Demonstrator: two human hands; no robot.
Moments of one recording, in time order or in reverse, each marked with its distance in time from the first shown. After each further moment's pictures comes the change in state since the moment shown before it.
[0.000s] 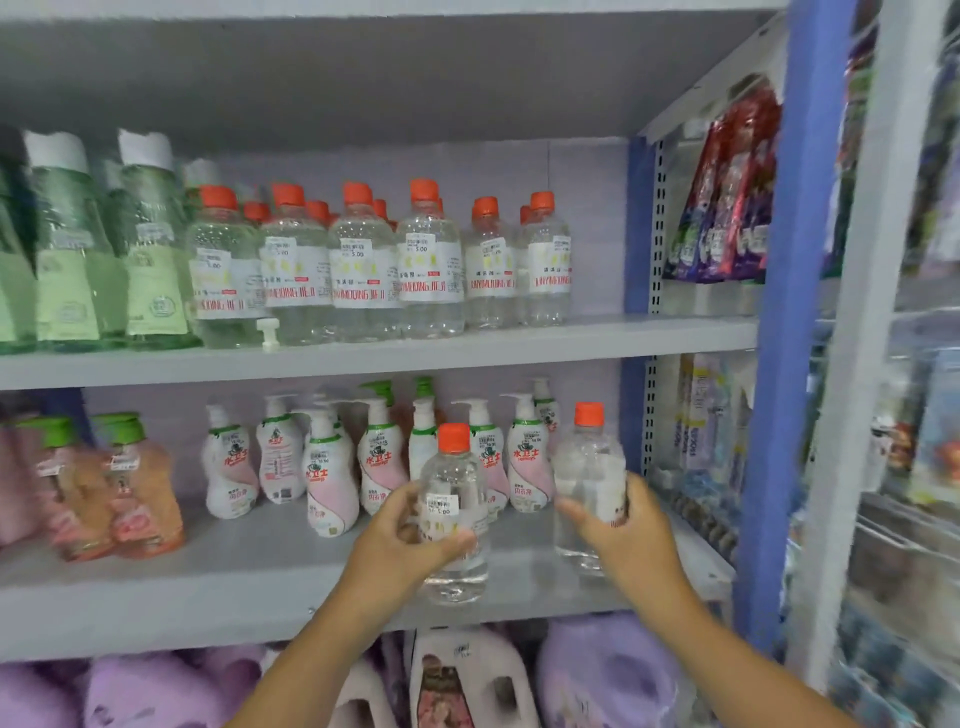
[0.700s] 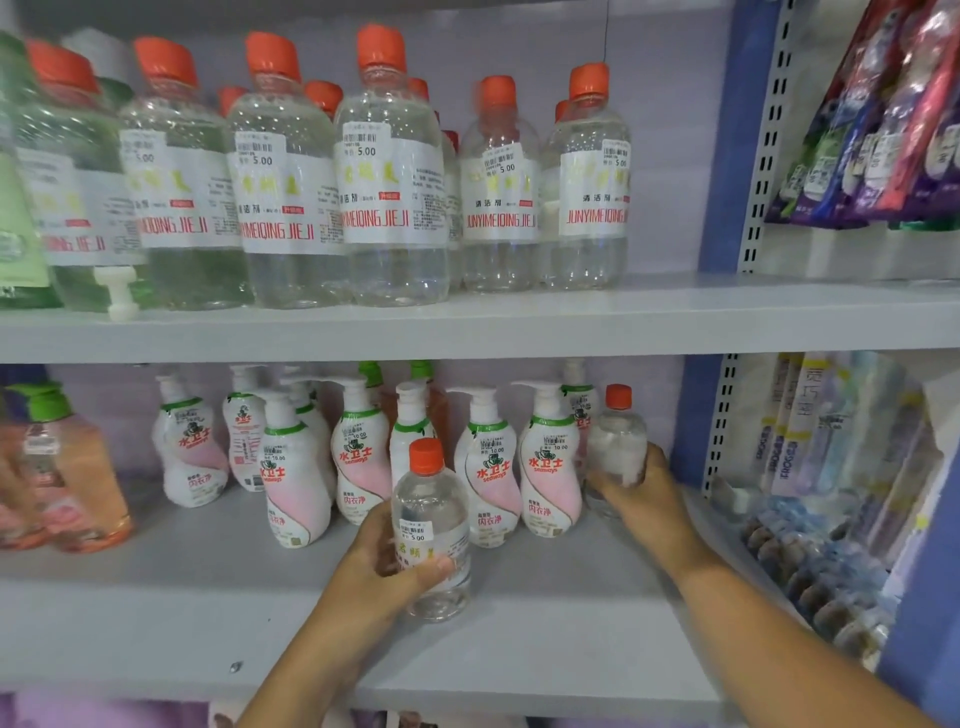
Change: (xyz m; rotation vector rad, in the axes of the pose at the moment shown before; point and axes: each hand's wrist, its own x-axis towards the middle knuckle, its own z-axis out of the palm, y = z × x) left_hand 0.076 -0.062 0.024 -0.165 0.055 -0.143; right_hand 0.175 0.128 0.040 0.046 -0.126 0.114
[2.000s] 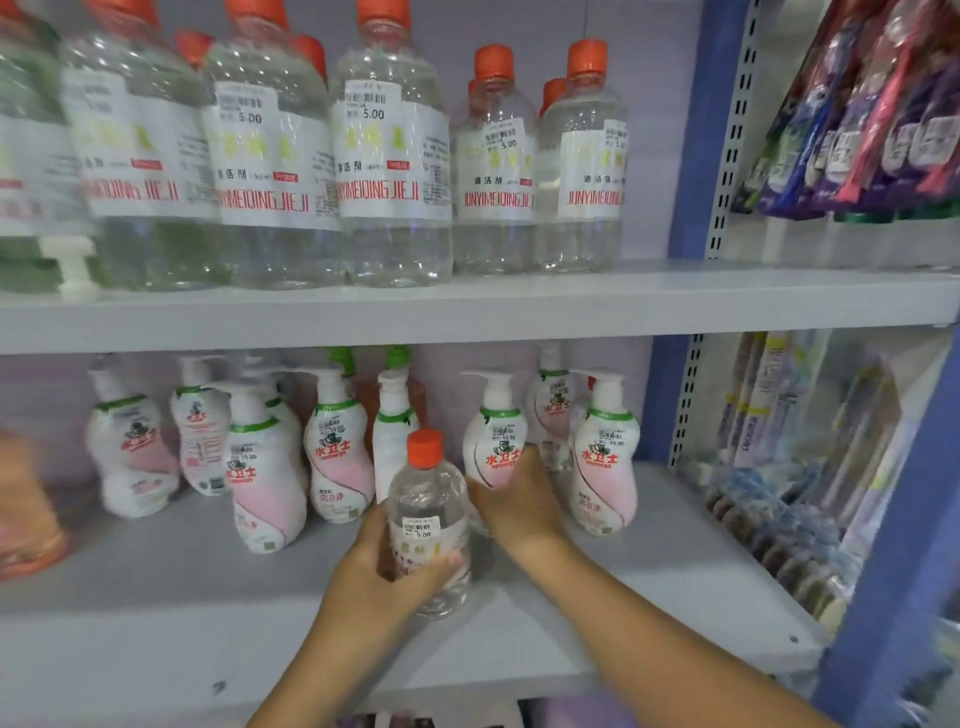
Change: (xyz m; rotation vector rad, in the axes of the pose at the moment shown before) left_hand 0.004 -0.009 0.000 0.094 -0.002 0.066; right_hand -0.058 -0.056 0.112 -0.222 0.004 0.080
